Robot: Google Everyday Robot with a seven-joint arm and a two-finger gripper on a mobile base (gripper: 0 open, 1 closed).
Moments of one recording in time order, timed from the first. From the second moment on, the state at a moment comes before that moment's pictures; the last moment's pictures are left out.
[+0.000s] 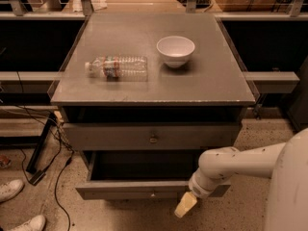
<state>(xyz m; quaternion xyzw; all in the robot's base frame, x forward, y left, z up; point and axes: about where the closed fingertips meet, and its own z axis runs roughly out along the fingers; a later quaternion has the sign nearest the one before) 0.451 -0.148 0.426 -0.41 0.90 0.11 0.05</state>
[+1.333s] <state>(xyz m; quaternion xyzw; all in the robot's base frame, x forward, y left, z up) 0.475 -0.140 0.442 -0.42 0.89 0.11 0.08</state>
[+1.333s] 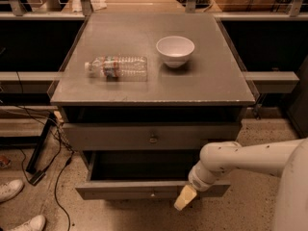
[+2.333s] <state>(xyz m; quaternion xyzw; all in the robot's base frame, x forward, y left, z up) 0.484 -0.132 0.435 -0.43 0.89 0.13 0.08</state>
